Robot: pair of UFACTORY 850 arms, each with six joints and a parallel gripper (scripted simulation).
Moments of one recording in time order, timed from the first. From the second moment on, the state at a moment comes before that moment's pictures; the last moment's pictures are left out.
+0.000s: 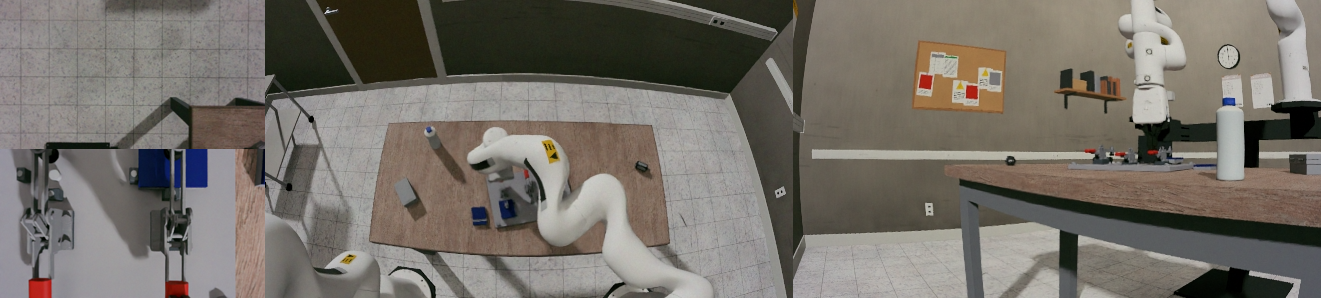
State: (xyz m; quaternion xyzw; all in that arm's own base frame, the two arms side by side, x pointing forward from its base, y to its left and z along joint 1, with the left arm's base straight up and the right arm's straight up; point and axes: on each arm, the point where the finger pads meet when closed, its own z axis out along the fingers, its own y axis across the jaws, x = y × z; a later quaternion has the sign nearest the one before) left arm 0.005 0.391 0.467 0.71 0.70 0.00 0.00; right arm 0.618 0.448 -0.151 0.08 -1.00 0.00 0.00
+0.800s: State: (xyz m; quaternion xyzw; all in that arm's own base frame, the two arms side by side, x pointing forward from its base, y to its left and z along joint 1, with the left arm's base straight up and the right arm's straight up) left arm 0.005 0.391 0.467 0.71 0.70 0.00 0.00; right arm 0.618 0.448 -0.120 0.08 -1.00 0.00 0.00
